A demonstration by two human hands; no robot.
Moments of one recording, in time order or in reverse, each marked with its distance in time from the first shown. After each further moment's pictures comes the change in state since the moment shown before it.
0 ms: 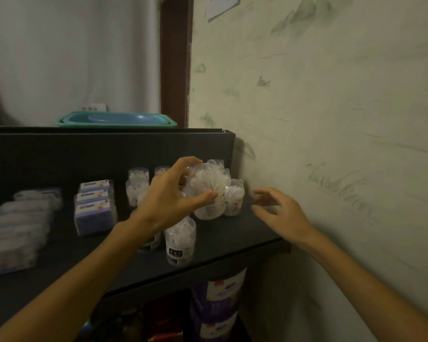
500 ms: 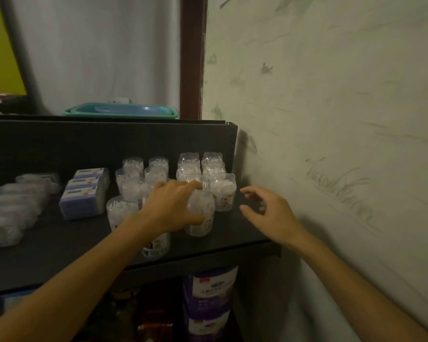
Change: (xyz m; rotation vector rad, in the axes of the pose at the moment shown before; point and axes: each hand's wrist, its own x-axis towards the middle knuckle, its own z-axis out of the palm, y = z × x) left_hand 0.014 0.000 0.071 0.680 -0.280 -0.171; right_hand 0.013 0.042 -0.011 -0.061 -0.131 -0.117
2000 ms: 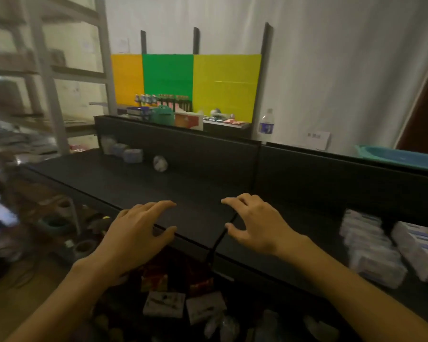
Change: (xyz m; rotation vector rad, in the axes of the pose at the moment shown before) left_hand -0.514 -0.440 -0.242 0.170 0.193 -0.785; right_hand 0.023 -0.564 0.430 -0.227 -0.471 -0.838
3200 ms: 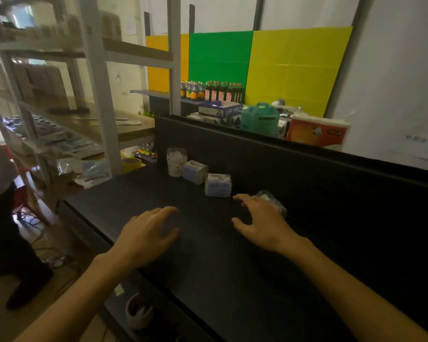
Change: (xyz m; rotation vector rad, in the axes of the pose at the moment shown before) left_hand 0.253 -0.440 0.044 -0.032 -0.121 -0.180; right_hand 0.476 -0.094 0.203 0.323 -0.067 0.149
